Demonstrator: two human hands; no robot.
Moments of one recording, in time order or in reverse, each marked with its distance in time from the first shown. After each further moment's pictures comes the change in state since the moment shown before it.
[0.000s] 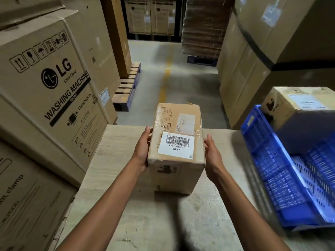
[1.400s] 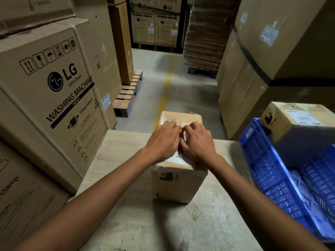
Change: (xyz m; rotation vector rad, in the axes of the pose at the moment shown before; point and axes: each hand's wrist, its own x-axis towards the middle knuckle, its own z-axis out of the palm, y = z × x) left_hand 0.016 0.038 0.044 1.686 -0.102 0.808; right_hand 0.019 -0.065 0.044 -1.512 0.033 -0.742
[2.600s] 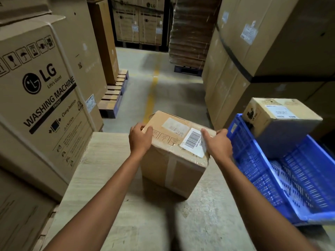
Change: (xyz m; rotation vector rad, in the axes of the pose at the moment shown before) left_hand 0.009 -0.021 0.032 -0.764 0.335 -0.766; right_hand -0.027 0.076 -0.008 0.416 0.143 0.883
